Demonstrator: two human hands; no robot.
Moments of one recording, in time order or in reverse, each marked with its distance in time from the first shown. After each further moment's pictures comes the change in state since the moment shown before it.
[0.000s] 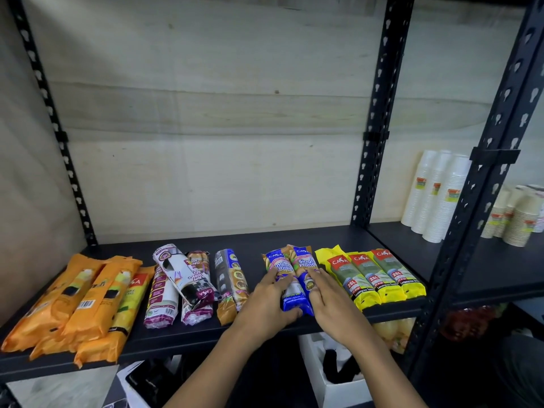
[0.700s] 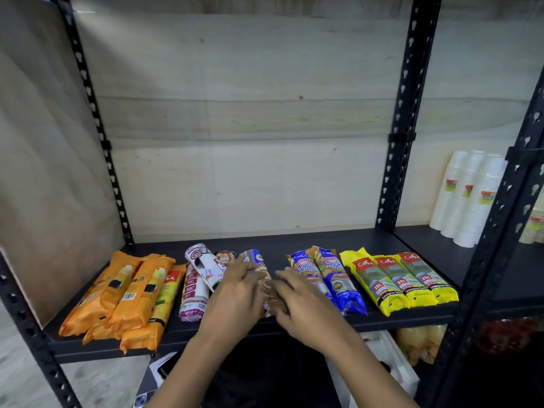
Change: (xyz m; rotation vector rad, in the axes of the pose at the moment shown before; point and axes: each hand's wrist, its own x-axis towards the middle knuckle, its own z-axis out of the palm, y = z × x) left_hand -0.050 -0.061 -0.058 0.180 0.507 0.178; right_hand -0.005 -0.088 0.039 -0.253 0.014 -0.516
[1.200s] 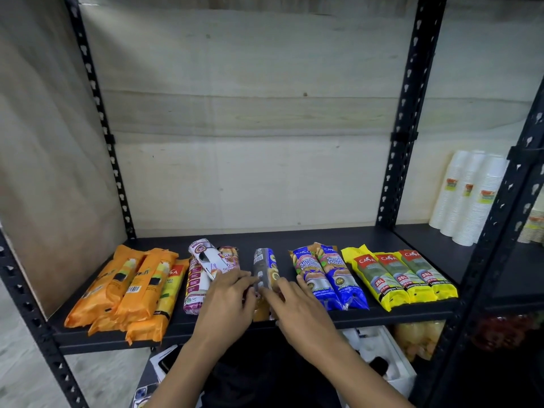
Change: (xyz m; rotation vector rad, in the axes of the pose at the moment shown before) left_hand -0.022 -0.021 0.000 0.018 -0.023 -0.106; right_hand -0.008 -0.014 0.030 -0.289 0.033 -0.098
